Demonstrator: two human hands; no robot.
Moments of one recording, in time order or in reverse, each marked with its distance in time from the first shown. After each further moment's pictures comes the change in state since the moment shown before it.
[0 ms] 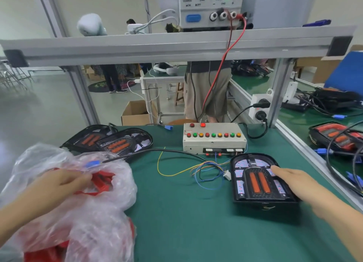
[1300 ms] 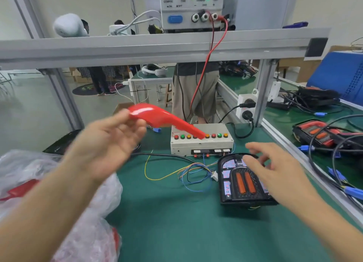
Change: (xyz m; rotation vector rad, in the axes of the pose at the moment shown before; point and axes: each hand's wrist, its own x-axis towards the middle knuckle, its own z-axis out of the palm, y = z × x) left_hand 0.046 0.203 -0.006 -1.761 -0.154 0.004; right_hand -0.048 -0.039 0.014 -0.206 0.309 -0.663
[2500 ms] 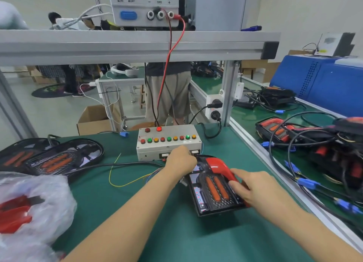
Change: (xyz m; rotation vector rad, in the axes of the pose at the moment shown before) left_hand 0.075 -0.190 0.103 1.409 -0.108 -0.279; right_hand -0.015 0.058 -0.018 -0.389 -0.270 0.038
